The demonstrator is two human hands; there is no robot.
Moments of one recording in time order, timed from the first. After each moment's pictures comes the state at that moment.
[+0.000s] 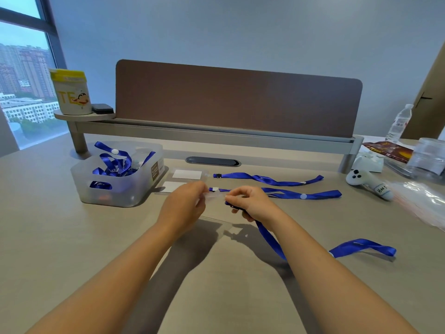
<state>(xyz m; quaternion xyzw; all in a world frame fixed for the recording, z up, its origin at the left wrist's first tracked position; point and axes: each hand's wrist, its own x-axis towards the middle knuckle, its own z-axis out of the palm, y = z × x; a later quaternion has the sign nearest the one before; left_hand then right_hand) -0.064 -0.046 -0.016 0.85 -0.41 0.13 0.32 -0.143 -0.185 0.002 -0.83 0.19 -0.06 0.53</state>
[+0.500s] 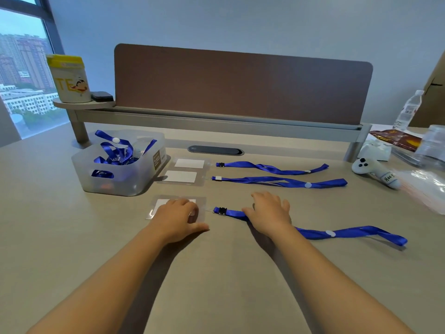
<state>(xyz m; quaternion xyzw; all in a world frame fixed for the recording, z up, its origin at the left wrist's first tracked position) -0.040 -0.029 -0.063 0.92 -0.38 -0.04 0.10 -0.146 -0.192 -0.041 -0.95 0.31 -0.03 0.11</state>
